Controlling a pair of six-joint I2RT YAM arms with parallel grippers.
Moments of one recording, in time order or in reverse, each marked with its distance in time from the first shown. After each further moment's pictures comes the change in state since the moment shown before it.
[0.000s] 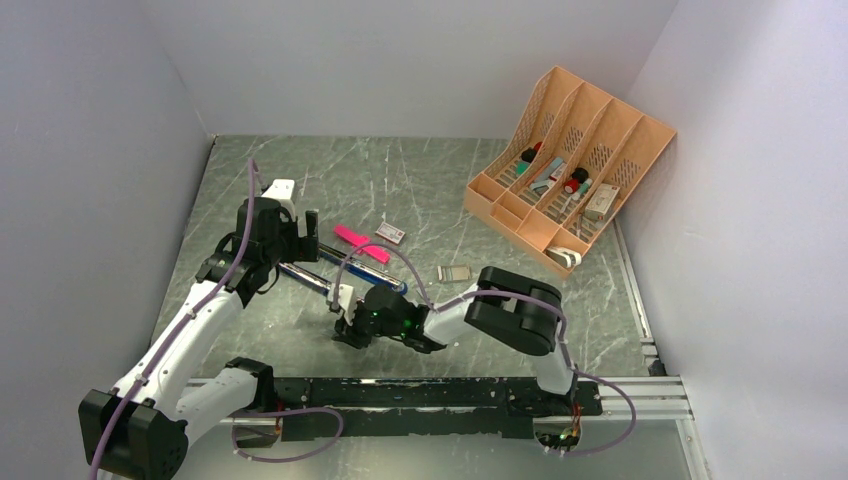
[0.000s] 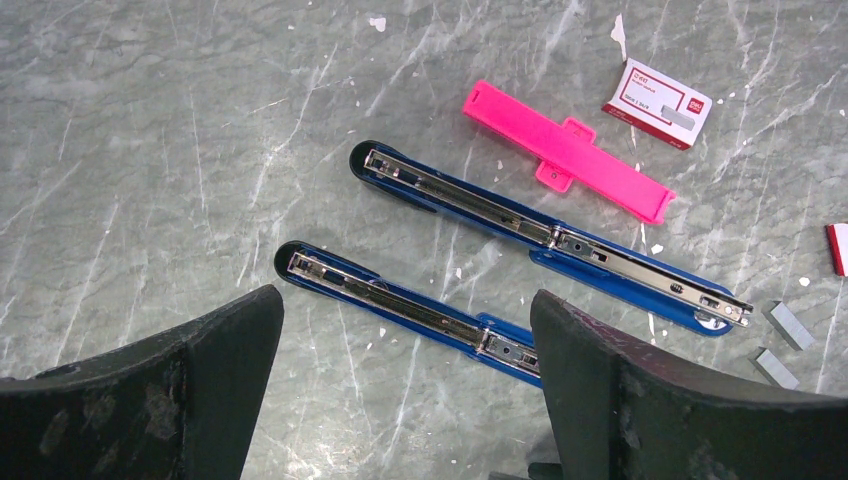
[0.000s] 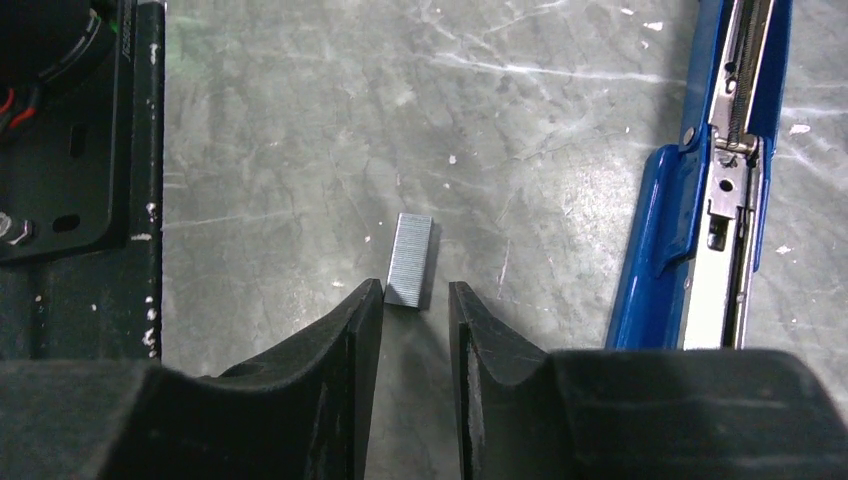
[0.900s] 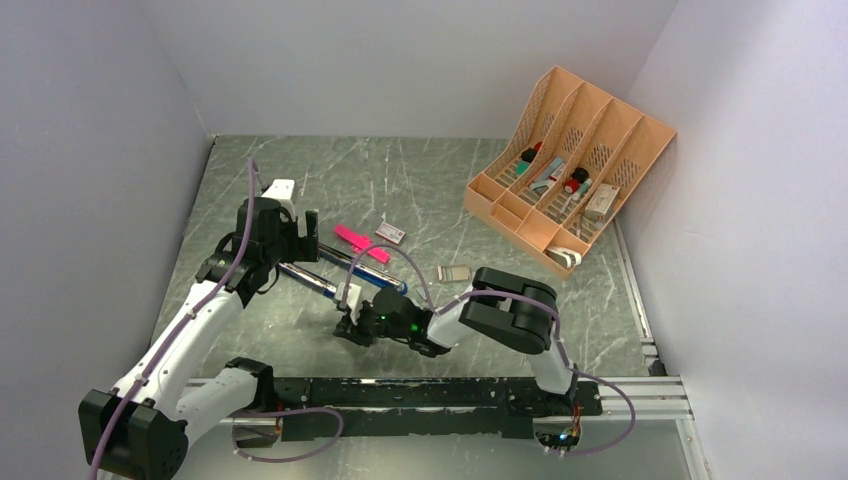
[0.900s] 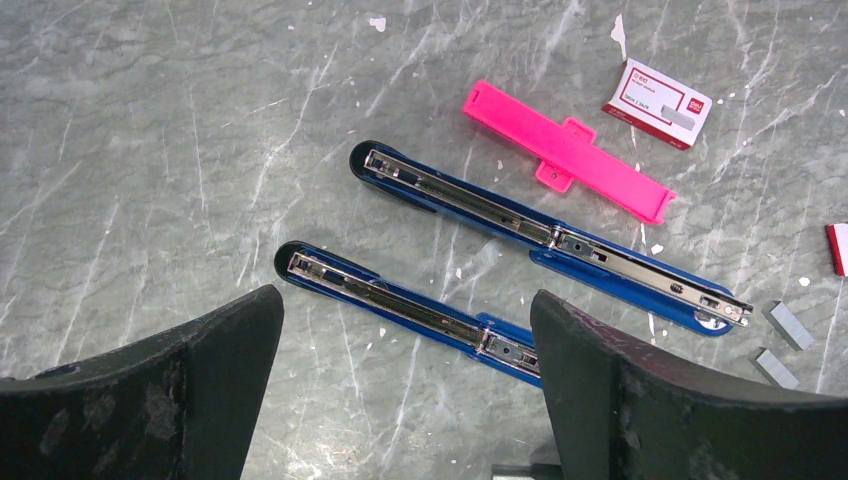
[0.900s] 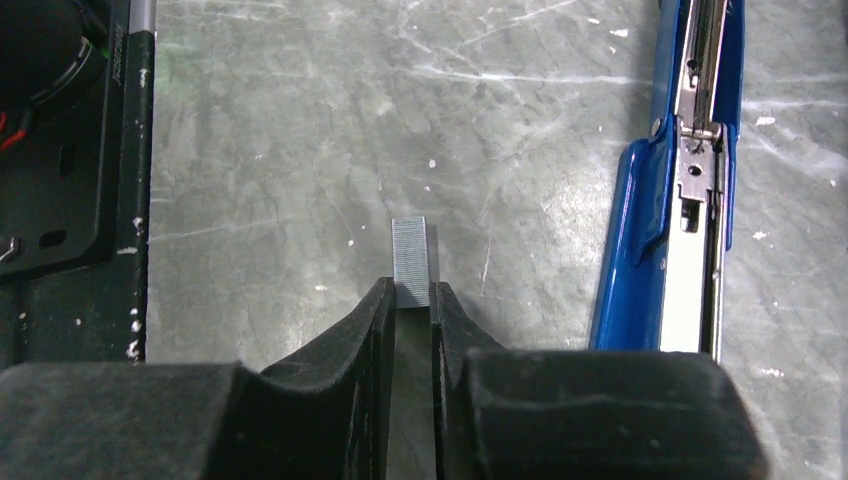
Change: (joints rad) left arm -0.001 0.000 0.000 0.000 0.000 0.000; right arm -0.003 0.048 -0.060 0.209 0.021 0.042
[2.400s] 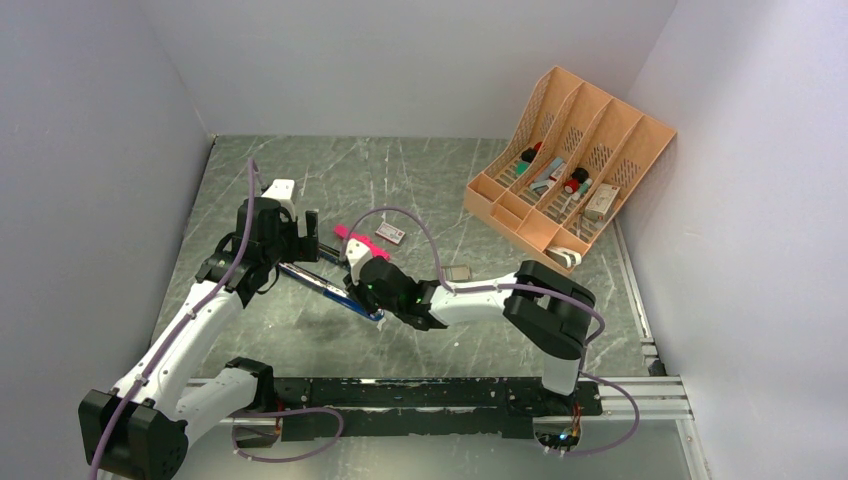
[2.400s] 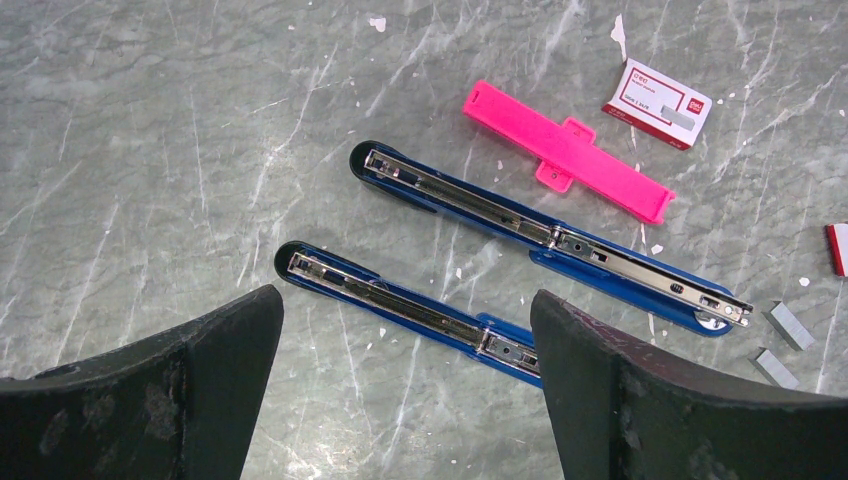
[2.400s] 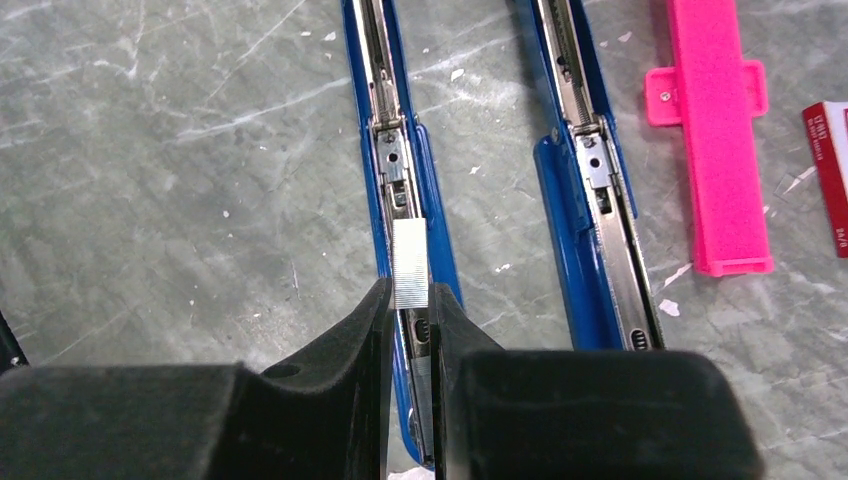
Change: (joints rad) left arm 0.000 0.000 0.000 0.000 0.000 0.000; right arm -0.058 -0.212 0.186 -0.596 0.346 0.149
